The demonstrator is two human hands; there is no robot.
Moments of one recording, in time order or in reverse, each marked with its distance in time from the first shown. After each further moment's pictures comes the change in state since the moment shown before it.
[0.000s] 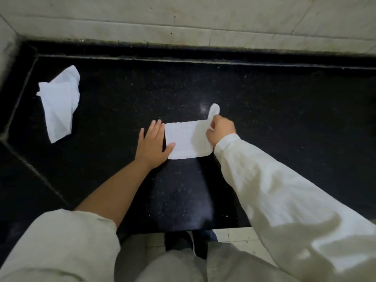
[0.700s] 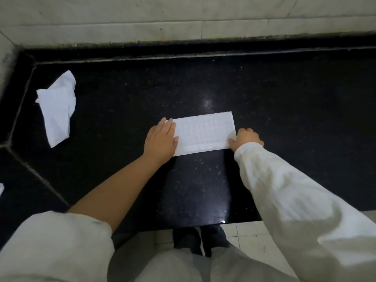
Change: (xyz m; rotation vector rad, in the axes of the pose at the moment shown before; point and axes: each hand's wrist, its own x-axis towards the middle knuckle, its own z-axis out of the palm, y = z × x) left_hand 0.005 0.039 -0.005 0.154 0.059 0.109; right_hand 0.009 0.087 0.008 -0.182 -0.075 0.265
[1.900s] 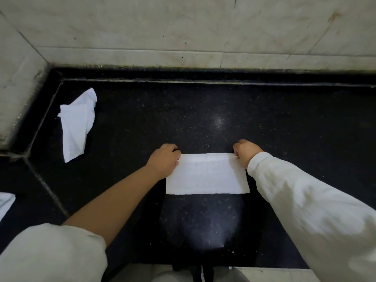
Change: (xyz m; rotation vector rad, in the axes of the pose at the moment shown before) left_hand 0.023 -0.031 -0.019 -0.092 -0.141 0.034; right_hand 0.041 -0.036 -0.033 -0.376 -0.076 -0.464
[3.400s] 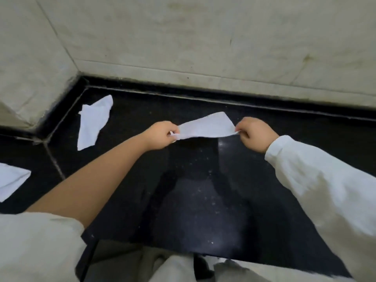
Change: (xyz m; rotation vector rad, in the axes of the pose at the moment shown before) left_hand -0.044 0.028 -0.097 -0.307 0.144 0.022; right_hand -0.072 0.024 -0.081 0.080 0.440 -0.321
